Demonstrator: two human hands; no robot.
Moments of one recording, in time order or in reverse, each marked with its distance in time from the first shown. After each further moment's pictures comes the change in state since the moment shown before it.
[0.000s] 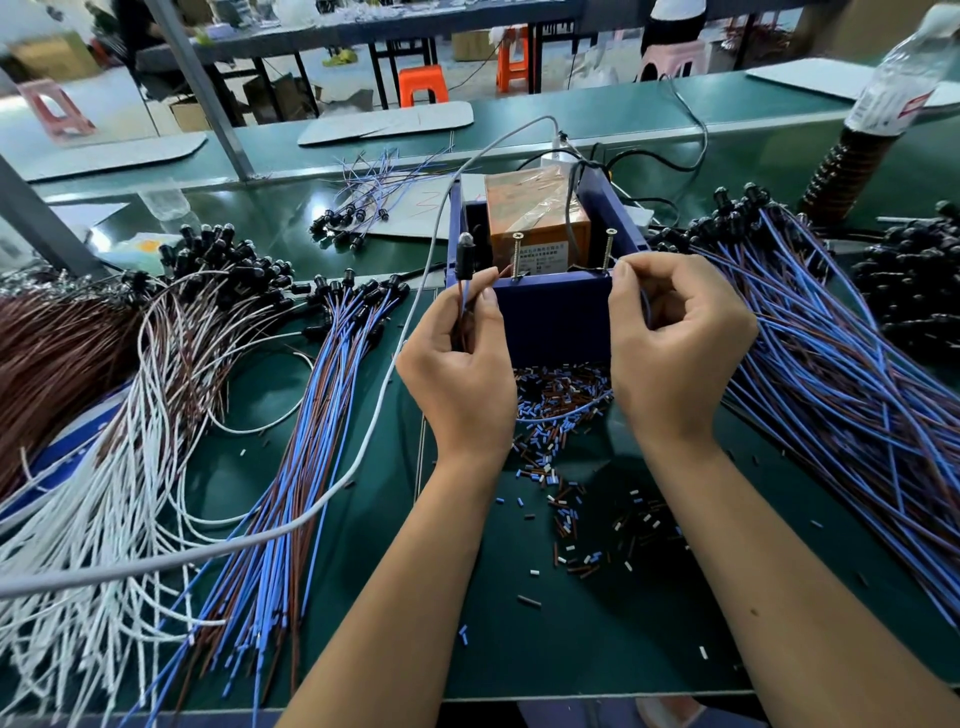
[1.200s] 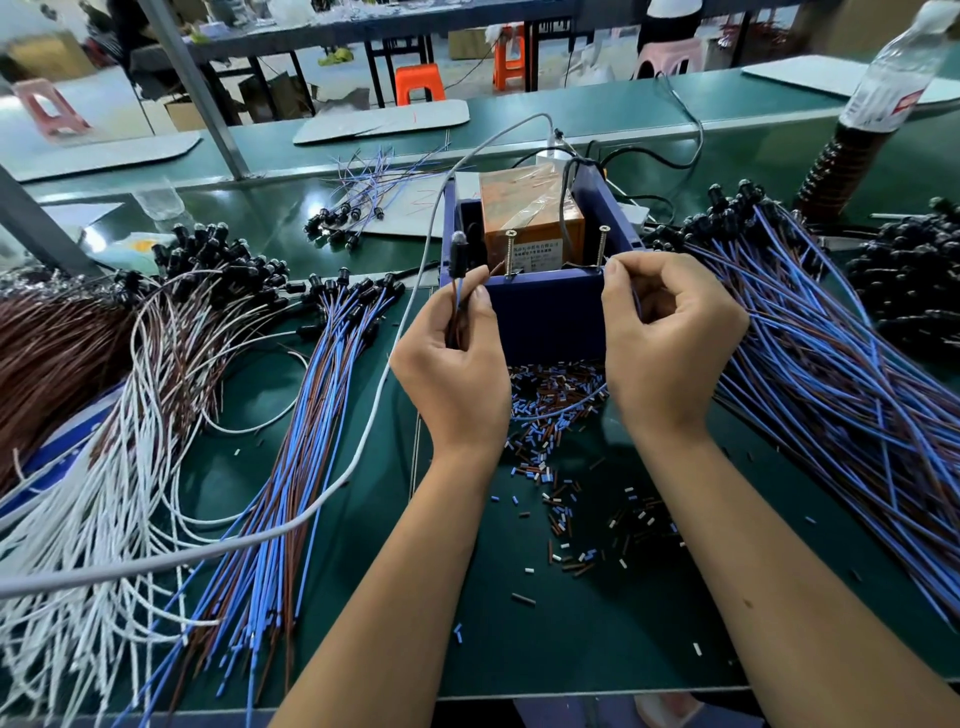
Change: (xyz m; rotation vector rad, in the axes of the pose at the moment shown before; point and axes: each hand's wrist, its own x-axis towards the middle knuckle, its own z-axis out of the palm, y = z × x) left_hand 0.002 -0.002 0.001 0.070 0.017 0.030; right_hand 0.001 0.007 0.003 -0.006 -0.013 0.017
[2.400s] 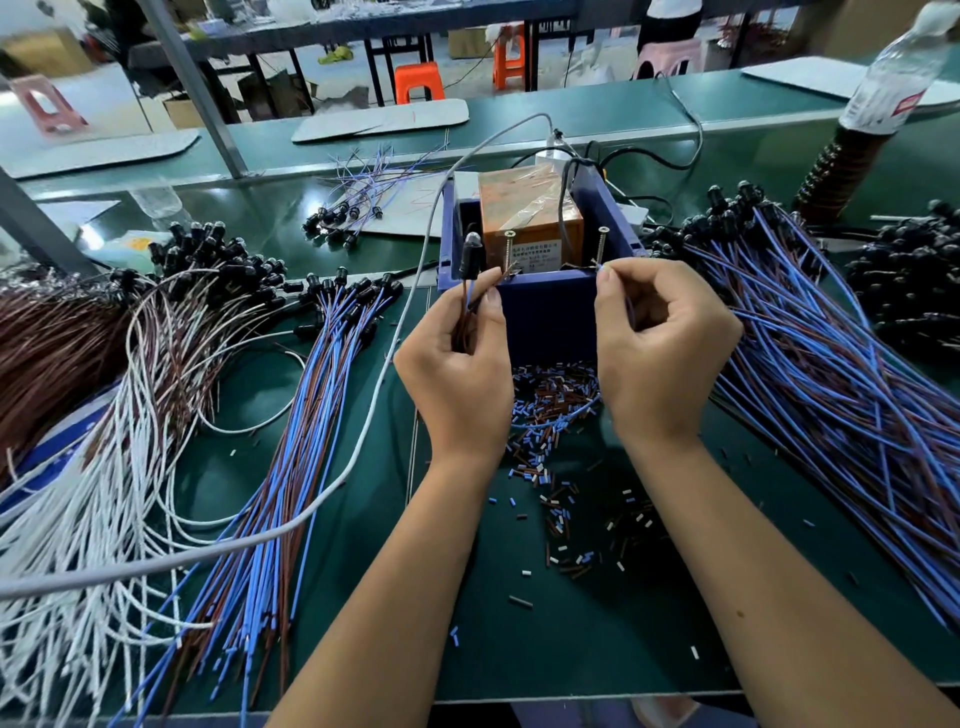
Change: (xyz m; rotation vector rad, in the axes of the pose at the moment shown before) left_hand -0.003 -0.002 0.001 -0.024 -0.072 0.045; right_hand -0.006 -0.007 -0.001 0.000 -0.005 0.011
